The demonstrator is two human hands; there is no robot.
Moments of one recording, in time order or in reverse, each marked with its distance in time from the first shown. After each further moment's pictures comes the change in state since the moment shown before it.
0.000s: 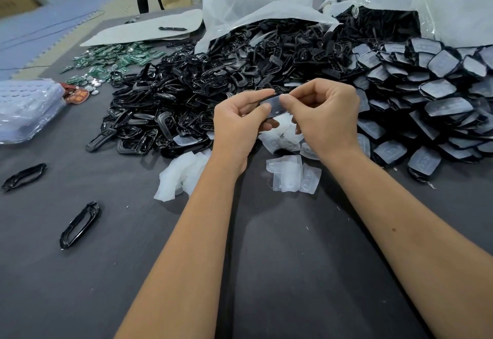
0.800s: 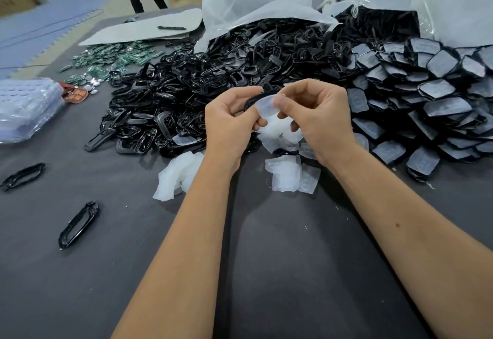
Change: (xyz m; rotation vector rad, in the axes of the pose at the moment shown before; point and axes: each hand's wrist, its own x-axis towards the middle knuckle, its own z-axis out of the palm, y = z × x) left_hand 0.004 0.001 -0.006 0.025 0.079 0.047; right_hand -0.003 -0.001 -0.002 0.304 -0.223 0.060
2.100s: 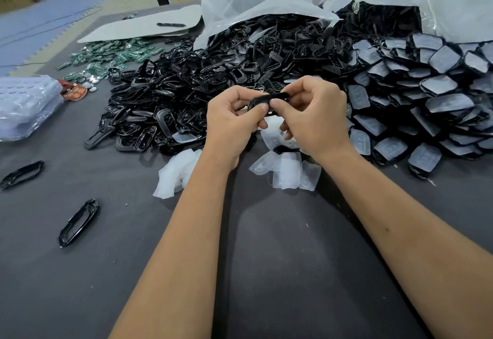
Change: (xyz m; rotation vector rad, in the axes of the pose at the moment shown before) left_hand -0.005 0.003 -0.004 0.054 -0.087 0.001; right_hand -0.003 0.002 0.008 -0.340 0.100 -0.057
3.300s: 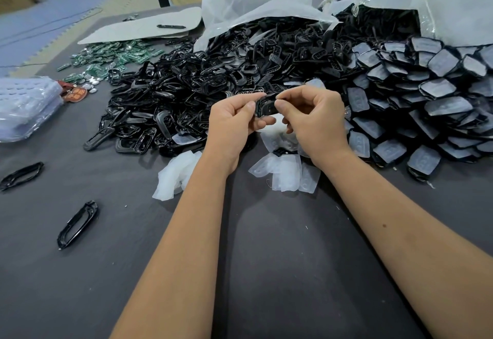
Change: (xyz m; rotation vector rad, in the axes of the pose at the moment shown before) left_hand 0.005 -0.006 0.001 -0.108 -0.011 -0.119; right_hand 0.004 0.015 0.003 0.112 -0.006 0.020
